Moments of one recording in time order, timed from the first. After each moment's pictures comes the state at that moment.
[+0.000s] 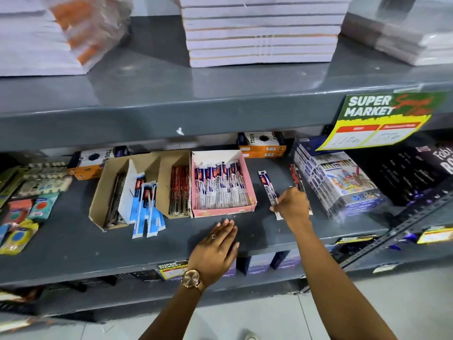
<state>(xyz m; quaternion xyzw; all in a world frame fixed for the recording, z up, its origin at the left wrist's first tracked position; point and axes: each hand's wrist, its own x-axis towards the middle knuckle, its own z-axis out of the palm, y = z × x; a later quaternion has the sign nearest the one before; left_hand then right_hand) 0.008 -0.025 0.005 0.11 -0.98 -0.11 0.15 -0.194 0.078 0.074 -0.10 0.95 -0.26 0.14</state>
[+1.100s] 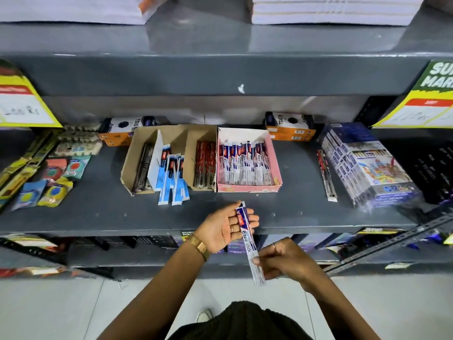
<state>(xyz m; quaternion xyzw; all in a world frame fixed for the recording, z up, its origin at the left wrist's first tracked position) 0.026 -0.043 0.056 0.34 -0.35 -0.88 -0.04 -0.054 0.129 0.067 -0.17 0.73 -0.40 0.53</state>
